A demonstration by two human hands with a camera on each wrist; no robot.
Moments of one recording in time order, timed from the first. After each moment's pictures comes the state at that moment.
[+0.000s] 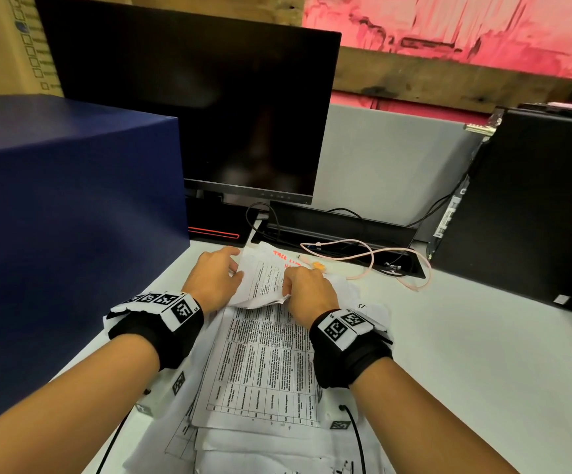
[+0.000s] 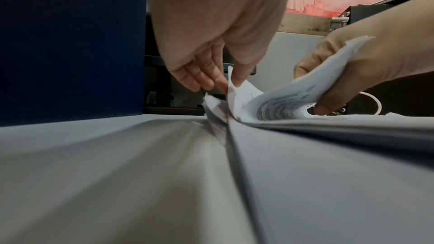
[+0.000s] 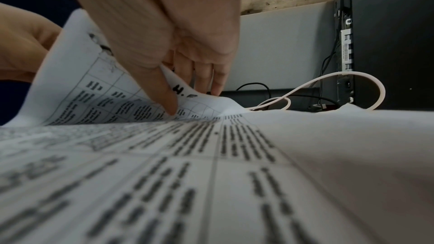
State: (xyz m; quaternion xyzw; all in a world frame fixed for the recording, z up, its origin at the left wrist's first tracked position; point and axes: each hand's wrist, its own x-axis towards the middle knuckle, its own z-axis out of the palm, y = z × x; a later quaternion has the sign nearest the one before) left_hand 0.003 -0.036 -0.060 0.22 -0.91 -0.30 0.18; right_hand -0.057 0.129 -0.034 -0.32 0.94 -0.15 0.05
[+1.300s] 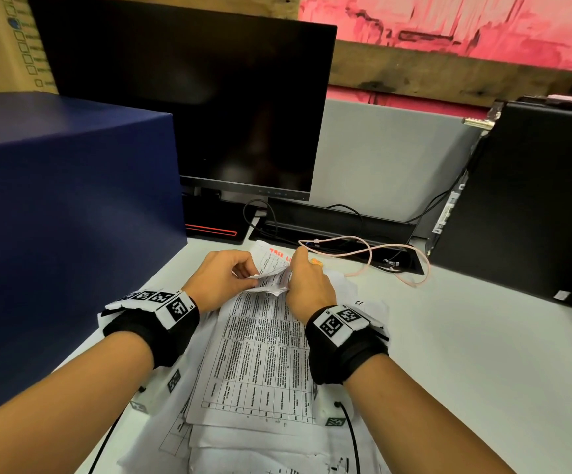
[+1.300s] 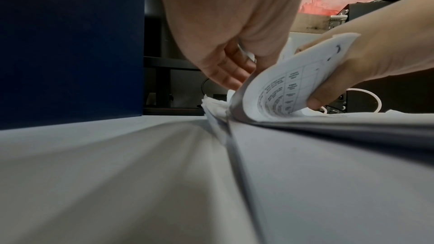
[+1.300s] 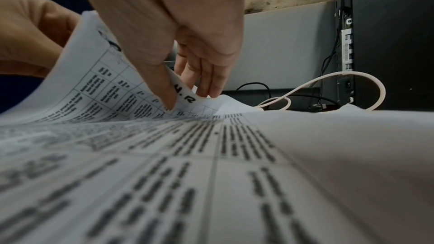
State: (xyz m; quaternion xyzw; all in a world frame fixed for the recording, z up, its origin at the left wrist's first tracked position) left_hand 0.011 -0.022 -0.050 0.08 -0.90 -0.38 0.19; right_hand -0.055 0.130 -0.031 -0.27 0.93 -0.23 0.04
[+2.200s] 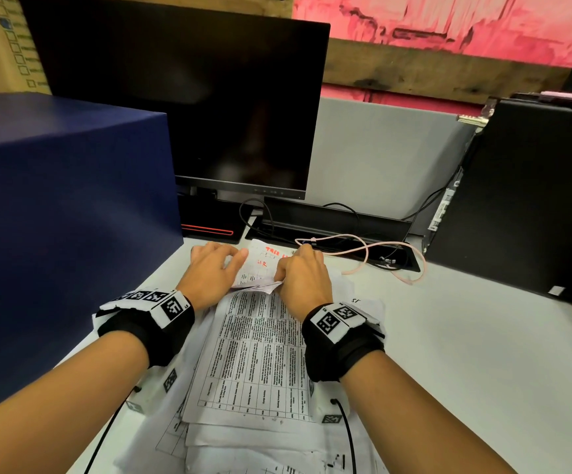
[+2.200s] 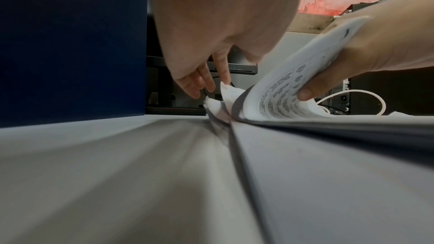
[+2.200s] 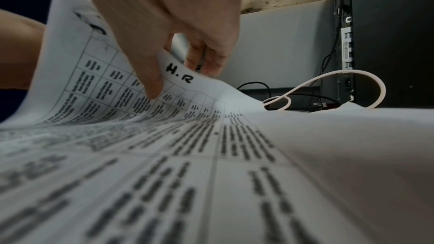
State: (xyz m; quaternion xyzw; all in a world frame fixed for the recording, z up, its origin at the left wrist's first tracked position) left_hand 0.006 -0.027 -0.054 0.20 -0.92 -0.30 0.16; right_hand -0.068 0.129 -0.042 -0.33 0.92 -0.20 -0.06
